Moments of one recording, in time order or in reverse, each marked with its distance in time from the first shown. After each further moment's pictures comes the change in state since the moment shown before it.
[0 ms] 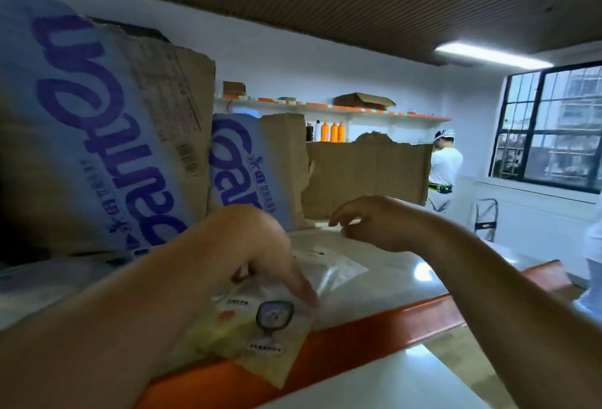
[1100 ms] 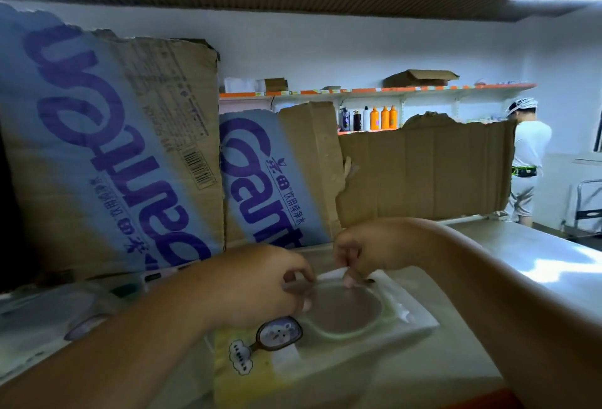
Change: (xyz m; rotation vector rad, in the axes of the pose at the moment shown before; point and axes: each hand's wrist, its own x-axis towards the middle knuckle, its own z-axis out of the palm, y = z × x) left_hand 0.049 -0.038 0.028 -0.271 0.351 0.191; right_hand 0.092 0.017 0.037 0.036 -0.442 -0.161
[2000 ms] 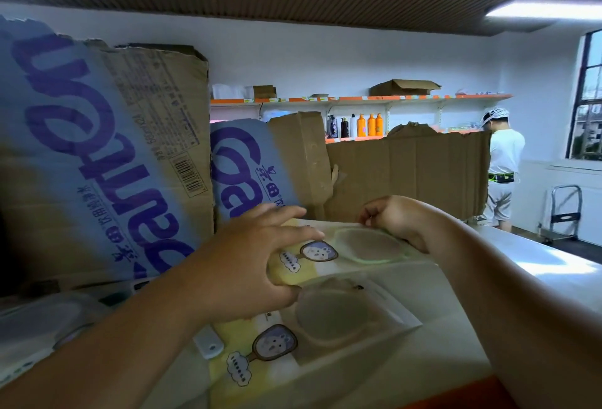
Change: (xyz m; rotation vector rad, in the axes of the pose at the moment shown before) left_hand -0.006 0.000 -0.011 0.076 0.370 0.253; right_hand 0.006 0.056 -0.011 0.585 0.467 0.236
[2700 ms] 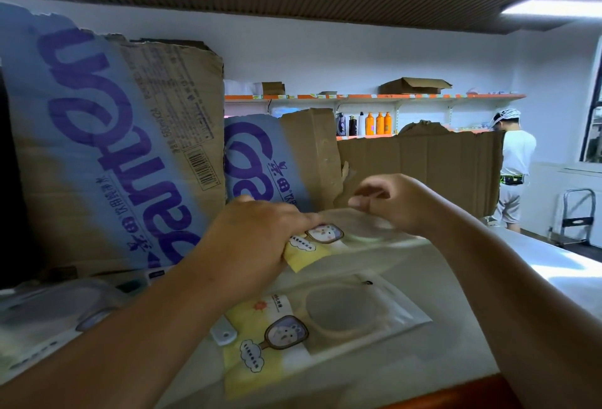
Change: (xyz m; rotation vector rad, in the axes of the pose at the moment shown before) left_hand 0.009 -0.006 0.001 0.339 0.213 0.043; right_hand -0.022 -0.024 -0.002 -0.101 0.156 -0.378
